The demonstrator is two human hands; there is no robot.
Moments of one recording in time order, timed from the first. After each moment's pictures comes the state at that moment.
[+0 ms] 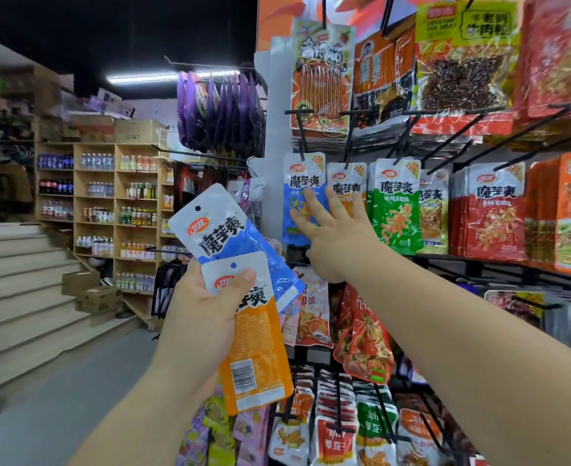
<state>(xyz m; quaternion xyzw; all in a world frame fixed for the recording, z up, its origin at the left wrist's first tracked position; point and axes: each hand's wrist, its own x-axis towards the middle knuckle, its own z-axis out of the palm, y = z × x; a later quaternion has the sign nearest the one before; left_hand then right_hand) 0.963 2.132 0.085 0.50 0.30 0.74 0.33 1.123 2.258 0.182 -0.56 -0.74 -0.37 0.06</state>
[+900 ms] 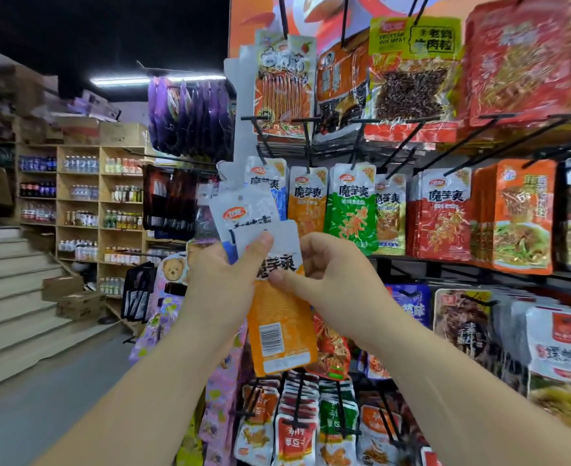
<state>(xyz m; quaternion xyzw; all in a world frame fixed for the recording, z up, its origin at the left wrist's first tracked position) 1.033 2.150 0.117 0.53 0.31 0.73 0.29 1.186 2.163 0.131 -0.30 -0.78 0.16 0.52</state>
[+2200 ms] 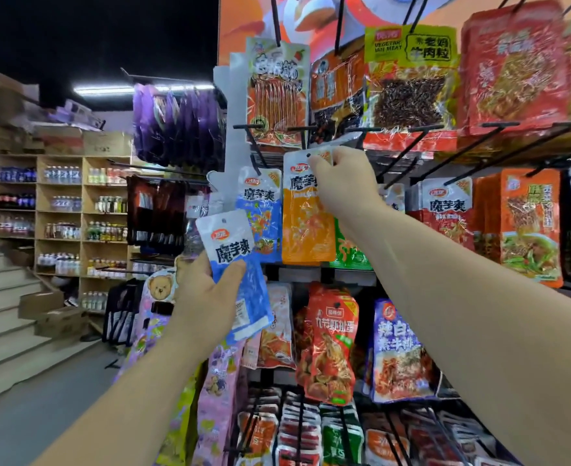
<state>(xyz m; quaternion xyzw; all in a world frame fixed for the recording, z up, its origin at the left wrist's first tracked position) 0.999 2.204 0.110 0.57 0.36 0.72 0.18 1.168 2.238 0.255 -0.36 -0.65 0.10 0.66</state>
